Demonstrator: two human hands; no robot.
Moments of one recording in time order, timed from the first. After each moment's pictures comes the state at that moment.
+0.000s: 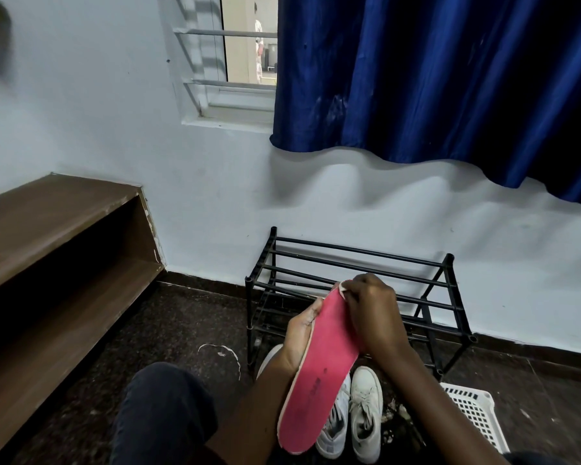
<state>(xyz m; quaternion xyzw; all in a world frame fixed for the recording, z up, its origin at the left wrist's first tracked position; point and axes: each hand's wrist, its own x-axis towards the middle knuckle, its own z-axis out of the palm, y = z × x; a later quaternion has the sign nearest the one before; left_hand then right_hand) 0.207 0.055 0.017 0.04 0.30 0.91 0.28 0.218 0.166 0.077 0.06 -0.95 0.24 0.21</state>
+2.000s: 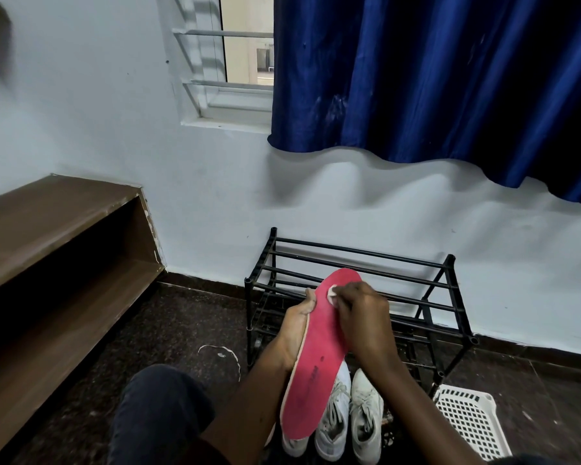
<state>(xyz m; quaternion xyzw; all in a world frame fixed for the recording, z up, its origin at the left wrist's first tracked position) 0.209 0.046 0.052 -0.03 0.35 0.89 0.29 0.221 0.153 0.062 0.05 -0.91 0.32 0.27</state>
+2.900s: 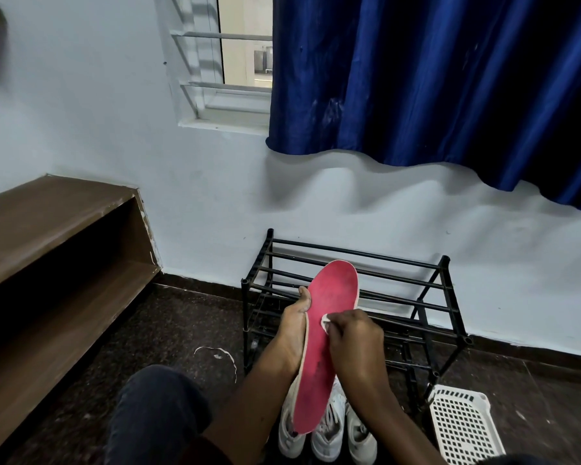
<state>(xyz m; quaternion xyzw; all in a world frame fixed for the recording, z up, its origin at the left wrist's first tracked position) 0.206 0.054 0.052 -0.13 0.41 0.87 0.24 0.257 0.139 0.058 -0.02 -0.92 0.34 0.20</state>
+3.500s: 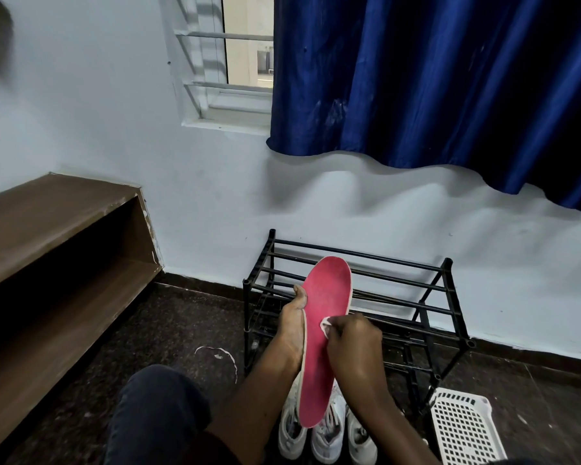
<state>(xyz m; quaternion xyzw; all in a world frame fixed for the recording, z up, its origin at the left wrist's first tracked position) 0.197 0.056 0.051 -0.15 0.42 0.88 0.17 0.250 0.136 0.054 -0.05 -0.92 0.34 0.18</state>
